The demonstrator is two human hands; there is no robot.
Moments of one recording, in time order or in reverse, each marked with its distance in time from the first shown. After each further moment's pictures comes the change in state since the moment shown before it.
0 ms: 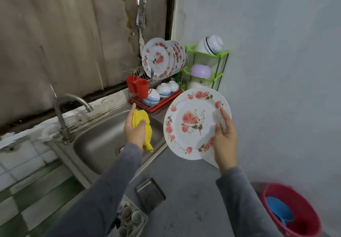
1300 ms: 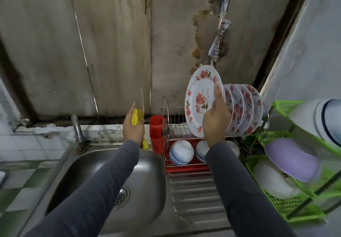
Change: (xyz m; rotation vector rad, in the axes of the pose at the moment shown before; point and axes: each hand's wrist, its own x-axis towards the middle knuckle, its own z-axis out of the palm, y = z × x) left_hand 0.287 0.011 0.158 0.106 0.794 0.190; right_hand 0.446 0.067 0.280 -0.266 -0.589 -0.476
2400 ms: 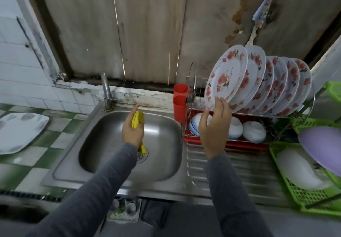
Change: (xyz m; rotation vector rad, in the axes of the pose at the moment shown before) left_hand -0.067 -0.074 -0.094 0.120 0.112 -0.043; right_hand -0.117 0.042 0.036 -0.058 -0.104 -0.257
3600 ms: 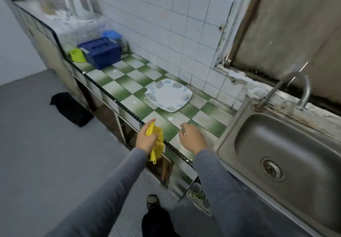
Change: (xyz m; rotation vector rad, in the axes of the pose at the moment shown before) left_hand 0.005 -0.085 -0.513 0.101 0.405 -0.333; right_hand -0.302 -0.411 0.275 0.083 -1.323 -0.303
